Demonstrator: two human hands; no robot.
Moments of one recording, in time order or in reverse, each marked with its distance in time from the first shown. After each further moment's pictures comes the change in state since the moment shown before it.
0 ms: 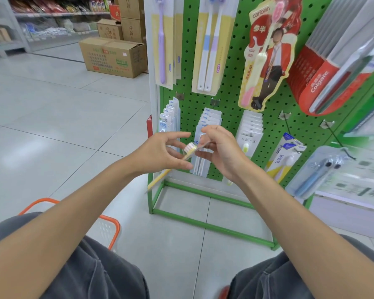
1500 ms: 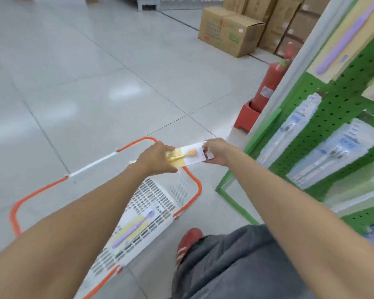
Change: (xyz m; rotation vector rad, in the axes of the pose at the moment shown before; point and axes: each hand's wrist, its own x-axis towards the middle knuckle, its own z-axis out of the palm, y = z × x) left_hand -0.176 -0.219 -0.105 0.394 0.428 -0.590; right_hand 0.063 0.159 0.229 -0.566 -0.316 0.497
